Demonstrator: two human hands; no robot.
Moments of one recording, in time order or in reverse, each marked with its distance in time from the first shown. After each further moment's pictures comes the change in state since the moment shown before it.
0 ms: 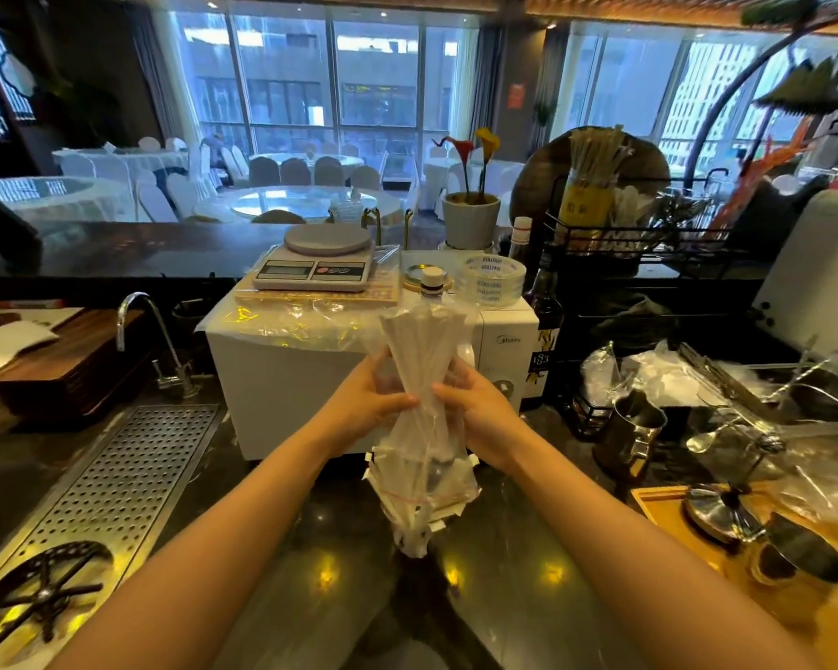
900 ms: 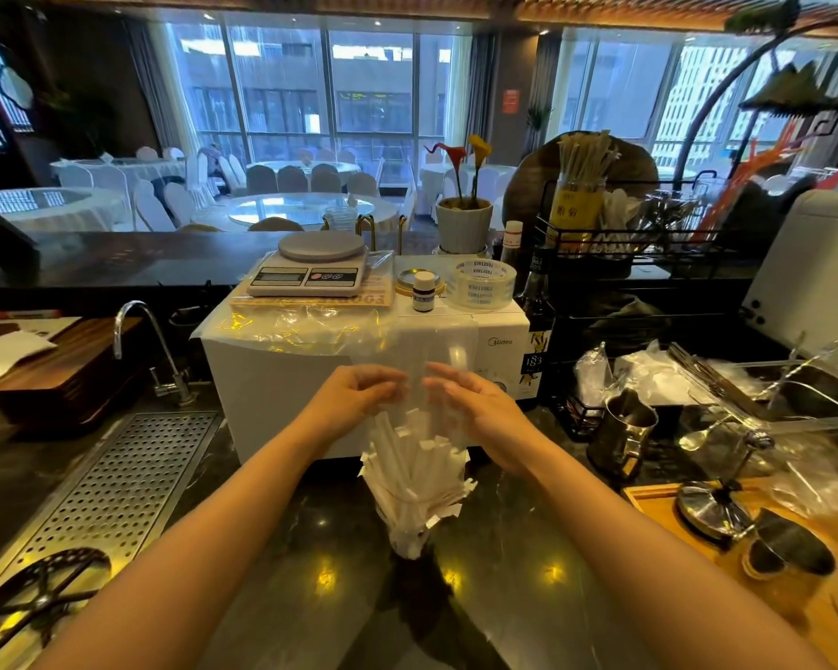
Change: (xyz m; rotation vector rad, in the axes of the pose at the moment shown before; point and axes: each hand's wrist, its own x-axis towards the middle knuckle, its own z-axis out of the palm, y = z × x) left_hand -0.004 0.003 -0.006 0.227 0.090 -0.050; right_hand -0.014 -0.004 -0.015 -0.222 0.057 -0.001
